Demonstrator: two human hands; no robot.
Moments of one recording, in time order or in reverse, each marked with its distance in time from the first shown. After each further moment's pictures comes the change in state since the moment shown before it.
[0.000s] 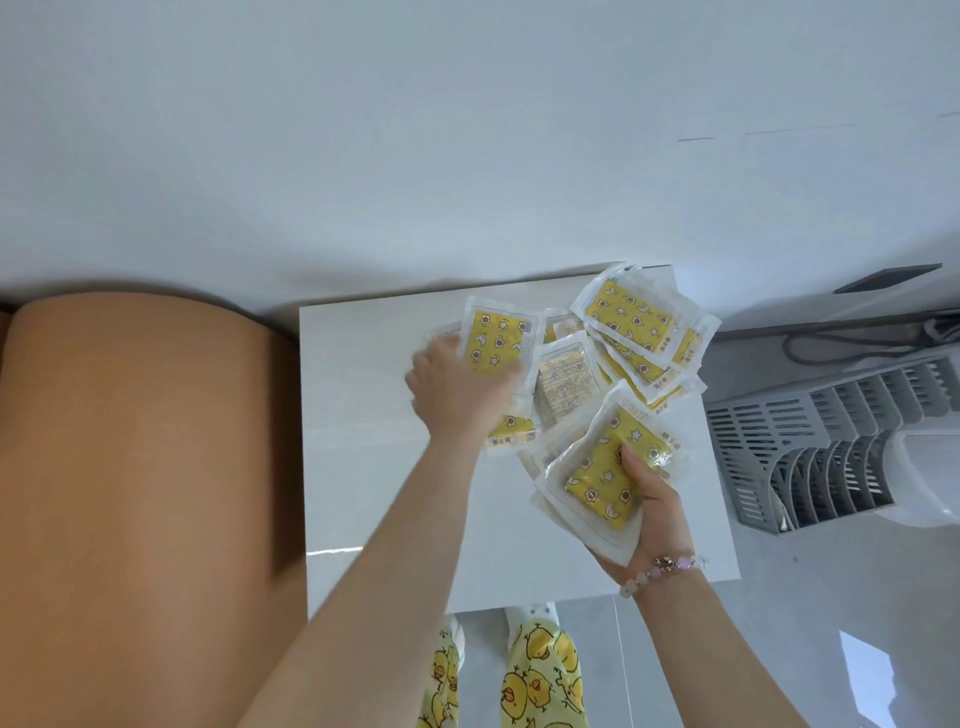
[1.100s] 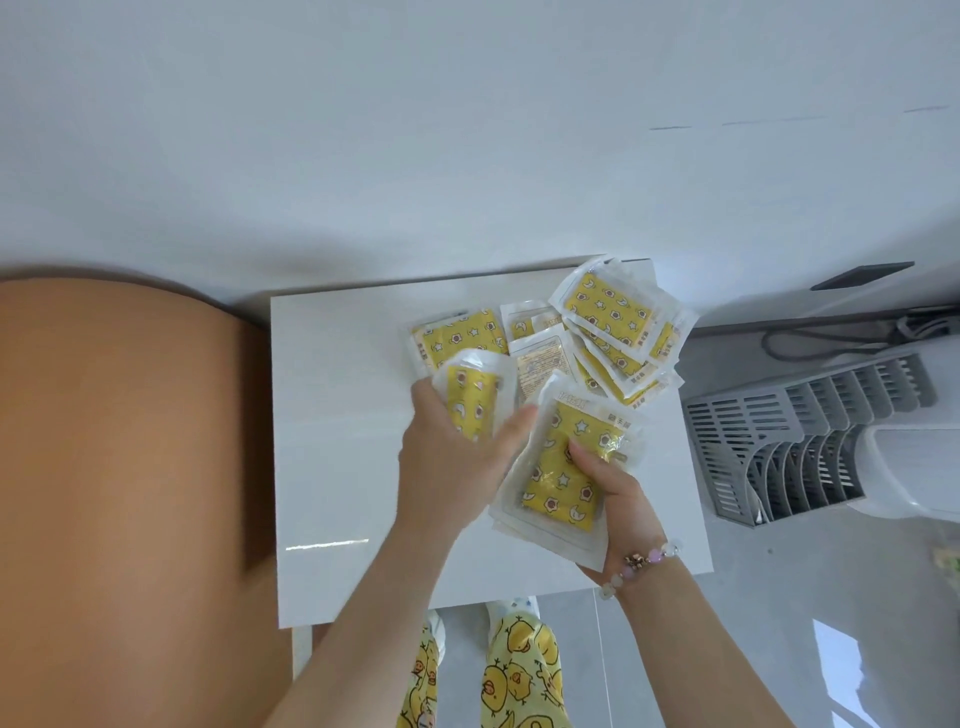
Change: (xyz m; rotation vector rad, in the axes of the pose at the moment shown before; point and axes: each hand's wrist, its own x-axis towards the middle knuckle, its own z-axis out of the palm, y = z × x) left_hand -0.069 -0.009 -0.020 -0.217 -0.091 0.102; right_hand -0.001 -0.009 0.006 -0.227 -0.108 0.132
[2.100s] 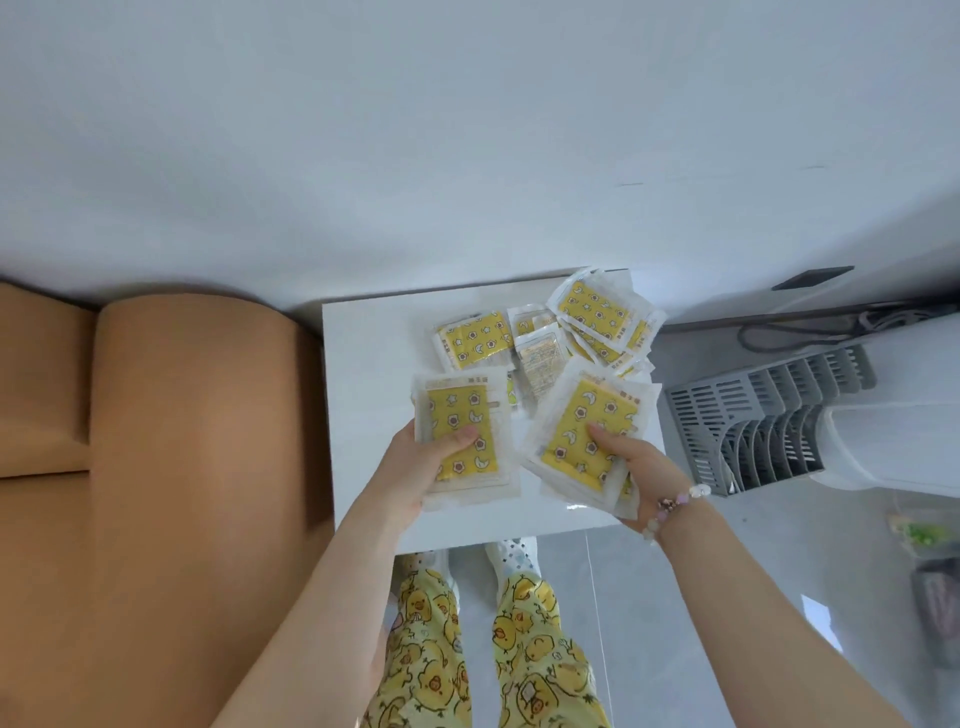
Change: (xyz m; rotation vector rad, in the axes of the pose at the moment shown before) left_hand -0.027 -0.017 -0.067 -0.461 -0.304 -0.360; right_hand -0.061 -0.029 0.017 -0.208 0.213 0.085
